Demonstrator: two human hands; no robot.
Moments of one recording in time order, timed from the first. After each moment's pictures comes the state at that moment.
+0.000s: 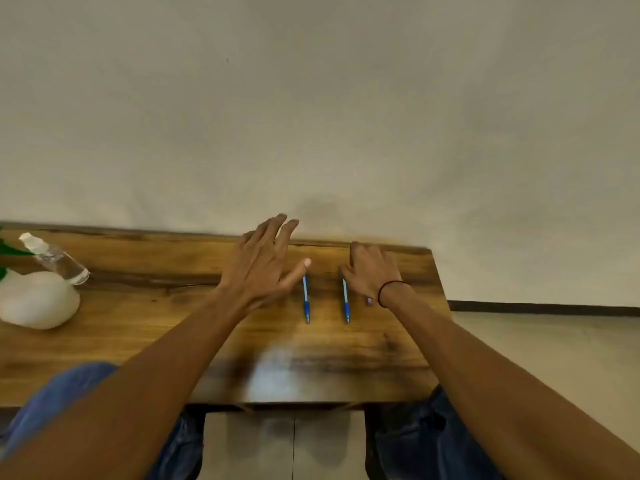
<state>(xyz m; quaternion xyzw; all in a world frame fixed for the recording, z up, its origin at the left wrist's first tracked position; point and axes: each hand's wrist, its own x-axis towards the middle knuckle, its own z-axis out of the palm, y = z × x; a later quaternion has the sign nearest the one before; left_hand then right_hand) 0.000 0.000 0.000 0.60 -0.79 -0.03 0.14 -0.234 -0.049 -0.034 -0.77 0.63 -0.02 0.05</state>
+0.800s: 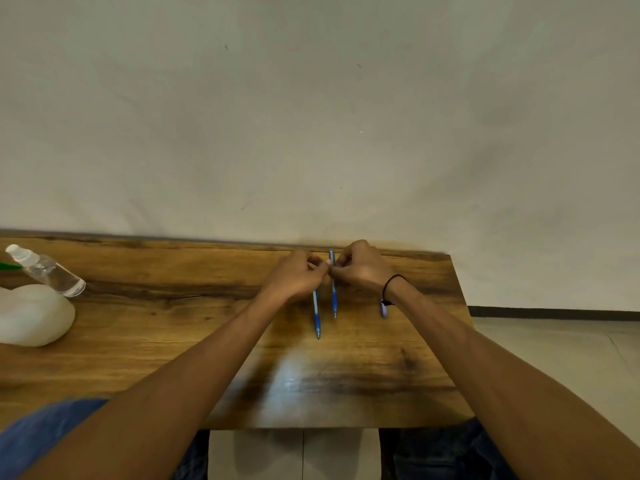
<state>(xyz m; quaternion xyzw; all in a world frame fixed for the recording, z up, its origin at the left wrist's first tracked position) -0.042 -0.047 -0.032 0.68 -0.60 -0.38 0.18 -0.201 -0.079 -0.027 -0.67 0.64 -0.10 0.37</state>
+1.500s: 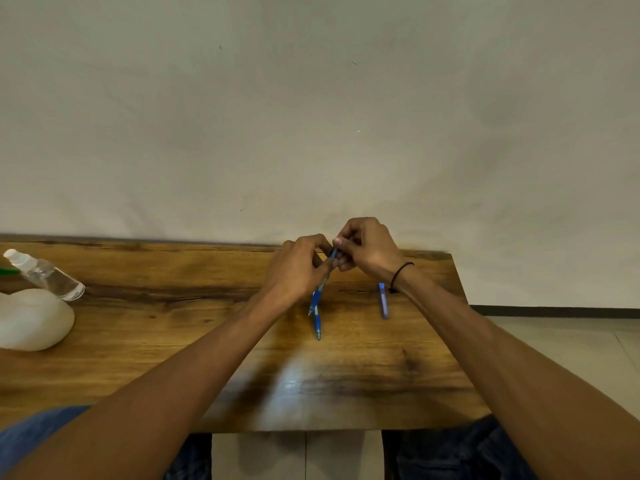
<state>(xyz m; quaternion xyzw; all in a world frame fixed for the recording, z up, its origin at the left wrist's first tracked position) -0.044 -0.046 -0.017 0.64 -0.68 -0.27 0.23 -0.204 -0.082 0.007 -0.65 0.58 -0.25 0.41</state>
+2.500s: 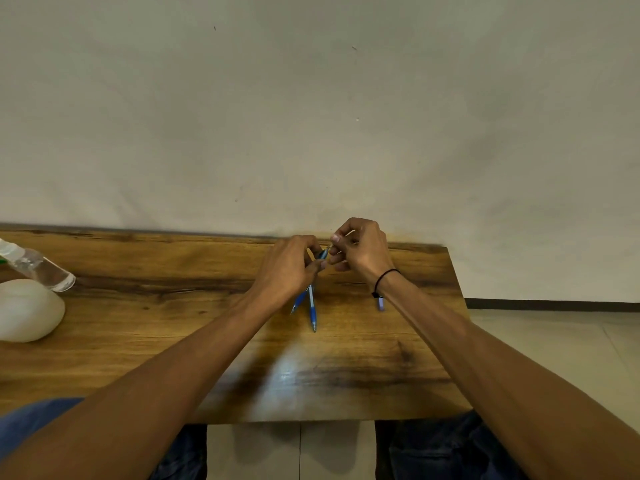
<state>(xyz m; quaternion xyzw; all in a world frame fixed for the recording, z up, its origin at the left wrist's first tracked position) -0.038 -0.046 -0.041 0.65 -0.69 -0.25 0.21 -0.195 -0.071 -0.018 -0.58 0.64 -0.32 0.40</state>
